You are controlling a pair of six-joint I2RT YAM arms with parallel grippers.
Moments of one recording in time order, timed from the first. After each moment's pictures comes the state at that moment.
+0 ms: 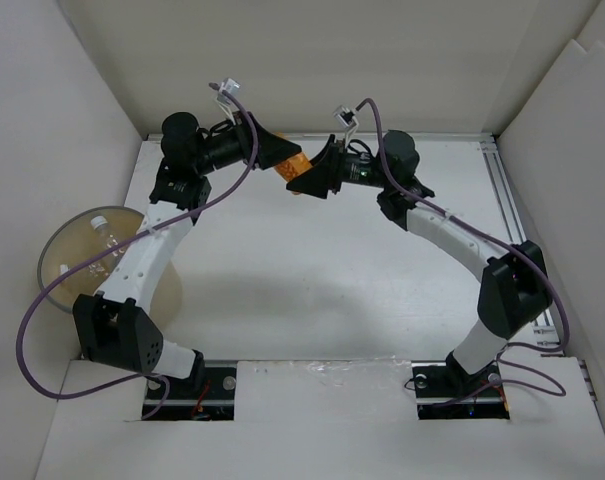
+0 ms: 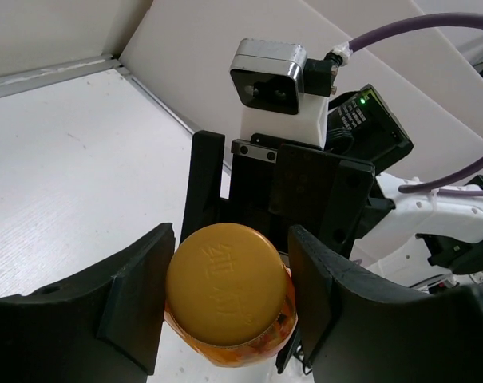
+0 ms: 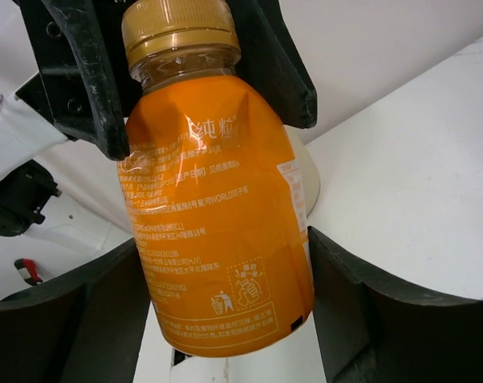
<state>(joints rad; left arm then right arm) -0.25 1.41 1.35 0.18 0.88 -0.73 0.54 1.66 1.34 0.51 -0.87 0.74</state>
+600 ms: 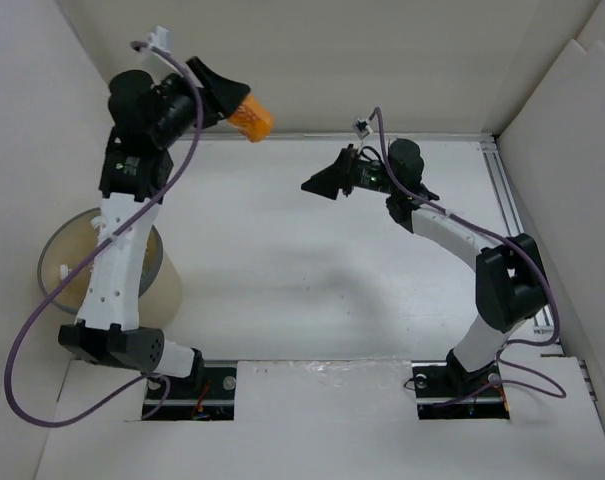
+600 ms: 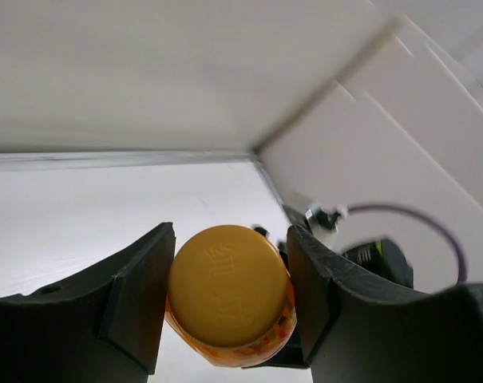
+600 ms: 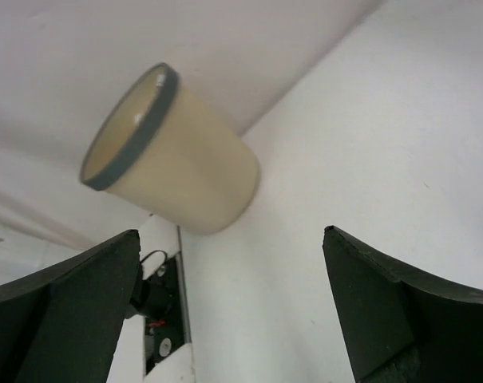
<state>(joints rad) -0.19 1.41 1.73 -0.29 0.46 -0.65 0.46 1.69 1.26 0.53 -0.85 0.72</state>
